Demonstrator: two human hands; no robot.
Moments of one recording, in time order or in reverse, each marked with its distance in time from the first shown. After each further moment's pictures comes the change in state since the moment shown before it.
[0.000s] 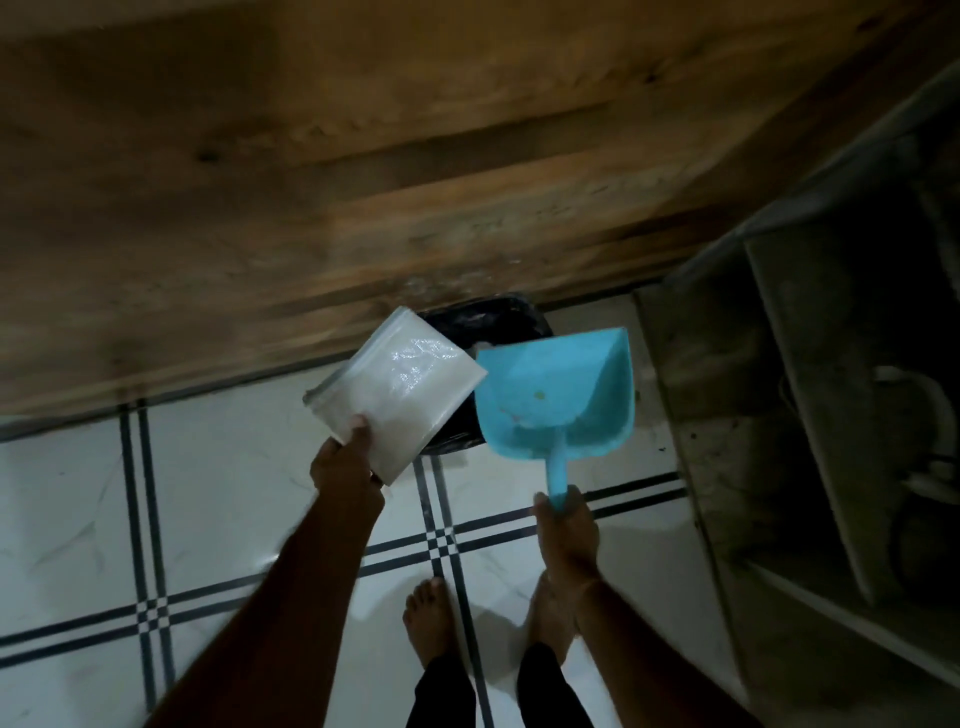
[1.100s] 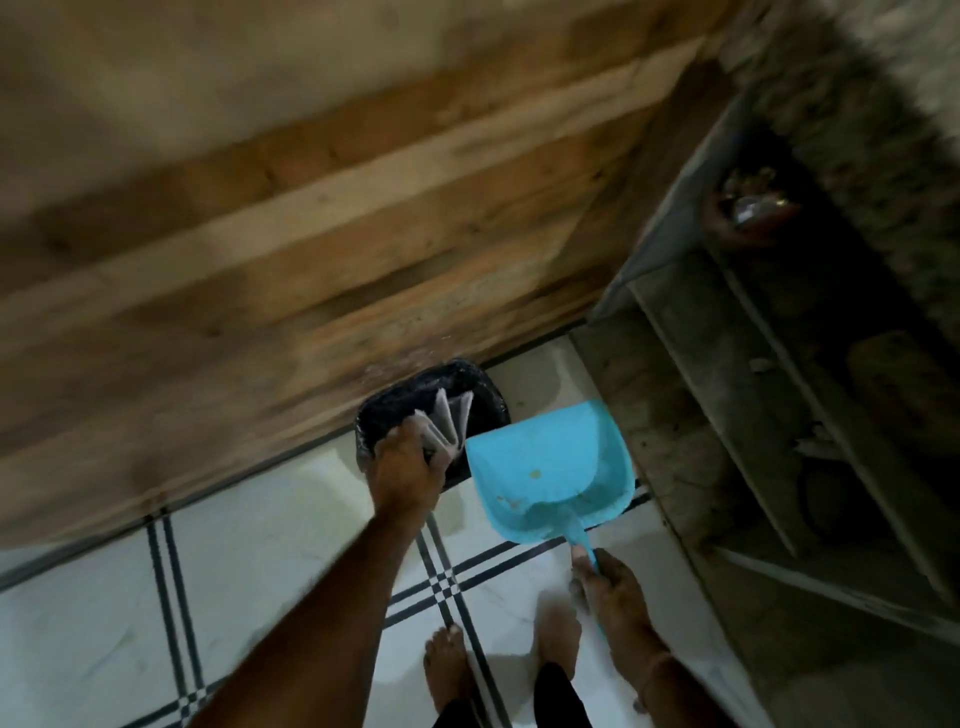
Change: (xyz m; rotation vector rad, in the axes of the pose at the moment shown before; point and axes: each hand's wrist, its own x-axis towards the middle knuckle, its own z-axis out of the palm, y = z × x) left_hand -0.127 0.020 0.077 1.400 -0.231 0.900; right_hand -0.079 0.004 -0.143 0.412 -0.103 0.149
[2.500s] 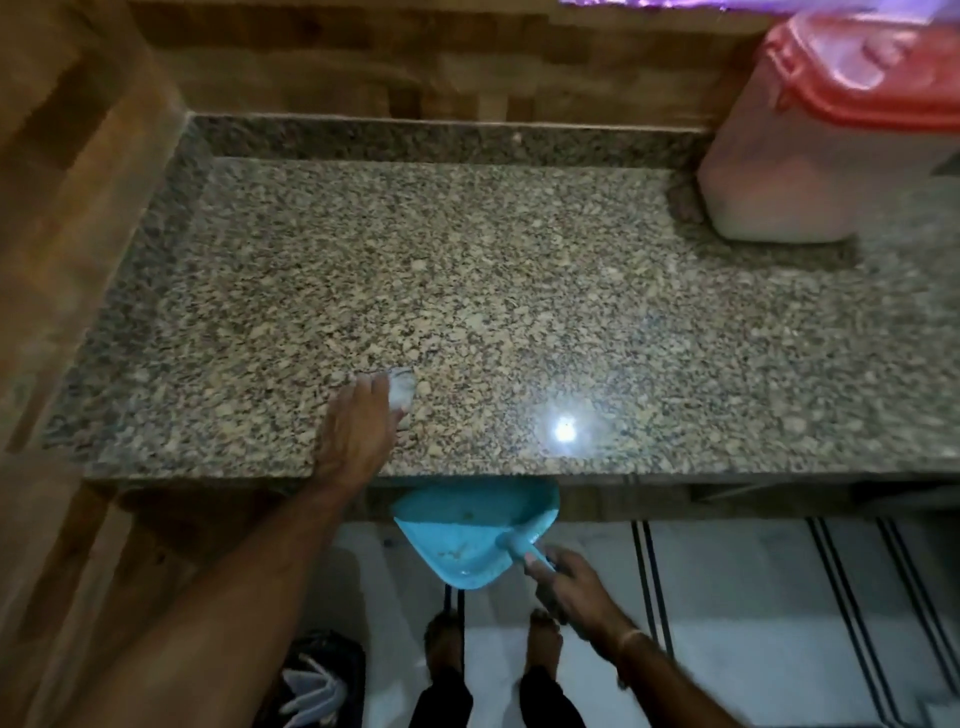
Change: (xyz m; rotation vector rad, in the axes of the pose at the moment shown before) left_hand -0.162 0.516 -0.050 0.606 -0.110 1.467; right_hand -0.242 -0.058 -0.227 0.784 0.368 -0.099
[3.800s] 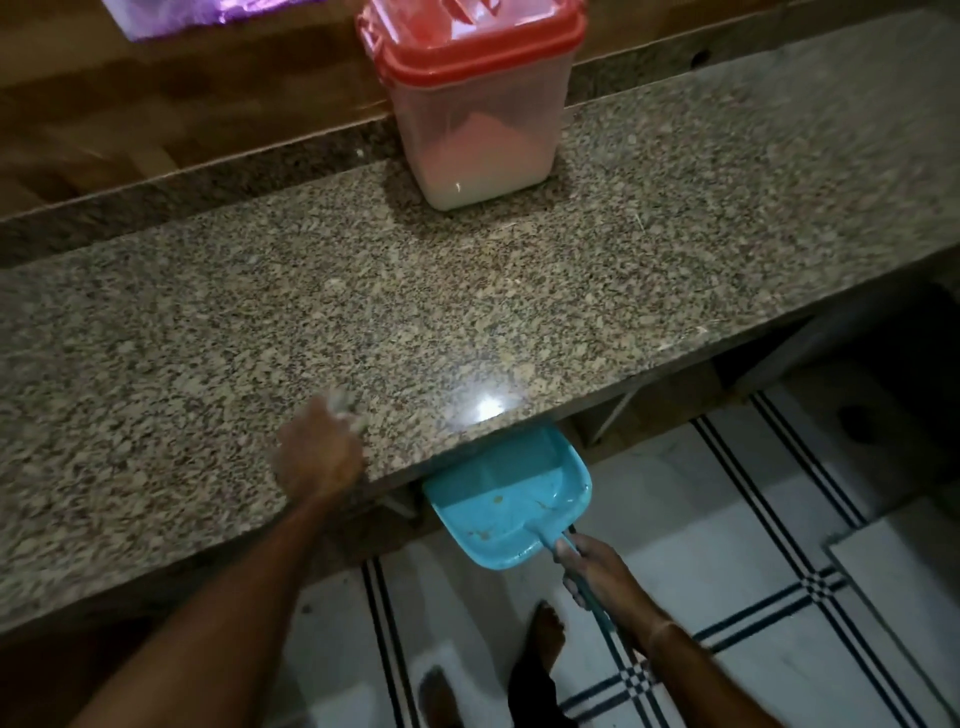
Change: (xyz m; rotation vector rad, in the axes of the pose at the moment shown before) left_hand -0.015 0.318 0.035 -0.147 0.029 -0.135; right_hand -0.086 0.096 -0.278 0.262 0.237 0.011
